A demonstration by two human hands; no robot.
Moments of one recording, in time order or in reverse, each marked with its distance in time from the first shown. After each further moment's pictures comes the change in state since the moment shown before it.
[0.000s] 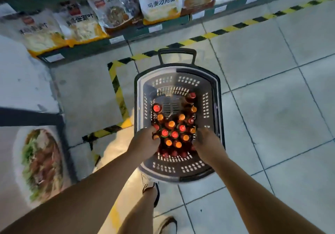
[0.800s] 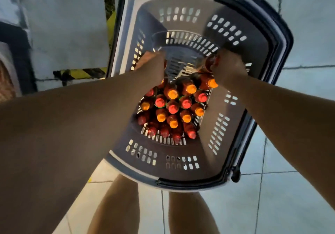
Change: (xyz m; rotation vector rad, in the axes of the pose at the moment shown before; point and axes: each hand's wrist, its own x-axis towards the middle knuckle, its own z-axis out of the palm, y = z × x) left_hand 0.222 -0.013 0.060 0.185 0.166 -0.039; right_hand 0.292 0.006 0.026 -0.727 0.013 -0.258
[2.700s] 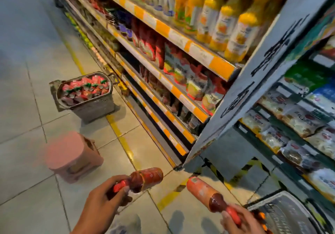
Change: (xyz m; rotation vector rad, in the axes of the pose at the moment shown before) left_hand -1.074 -0.256 -0.136 -1.407 1.135 -0.648; right_hand -0.851 -0.401 -0.212 0.939 0.029 -0.494
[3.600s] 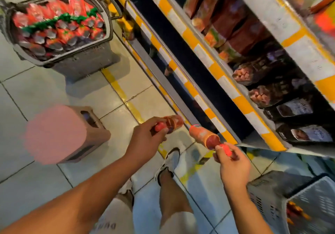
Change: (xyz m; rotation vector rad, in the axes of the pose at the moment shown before) left_hand 0.452 -0.144 -0.080 -0.041 -0.284 0.011; right_hand 0.176 0.048 0.443 -0.160 0.114 0.018
